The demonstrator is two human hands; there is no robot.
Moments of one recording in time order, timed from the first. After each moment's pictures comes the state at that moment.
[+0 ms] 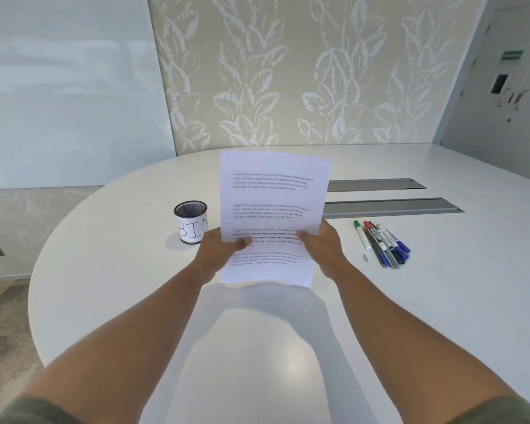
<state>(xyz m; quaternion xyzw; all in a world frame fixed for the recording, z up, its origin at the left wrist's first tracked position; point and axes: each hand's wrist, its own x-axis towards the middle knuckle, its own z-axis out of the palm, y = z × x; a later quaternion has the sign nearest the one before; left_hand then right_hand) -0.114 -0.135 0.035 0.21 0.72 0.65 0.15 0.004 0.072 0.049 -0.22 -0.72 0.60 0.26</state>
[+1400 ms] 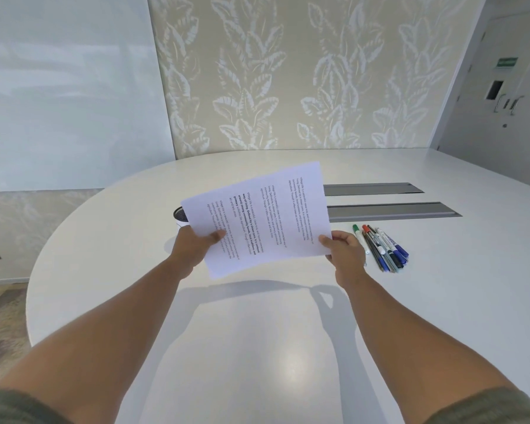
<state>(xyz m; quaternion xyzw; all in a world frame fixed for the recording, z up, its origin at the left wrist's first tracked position) -0.141 -0.165 0.049 0.15 0.72 0.67 0.09 0.019 0.106 0.028 -0.31 -0.52 0.72 0.33</state>
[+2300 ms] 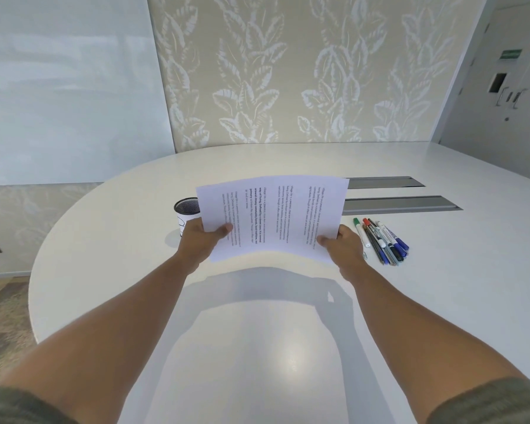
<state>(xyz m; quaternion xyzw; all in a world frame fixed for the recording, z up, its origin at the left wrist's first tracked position) -0.130 -0.161 0.046 0.18 0.73 0.65 0.07 0.023 0.108 0.032 -0.33 -0.70 0.56 0.28</state>
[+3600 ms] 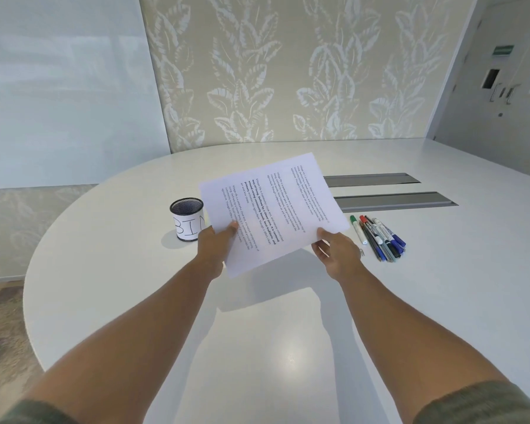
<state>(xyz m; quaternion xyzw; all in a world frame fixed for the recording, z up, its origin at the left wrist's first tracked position) -0.107 -0.118 0.041 0.03 0.64 0.75 0.14 0.023 0.095 0.031 -0.31 -0.36 0.83 0.28</state>
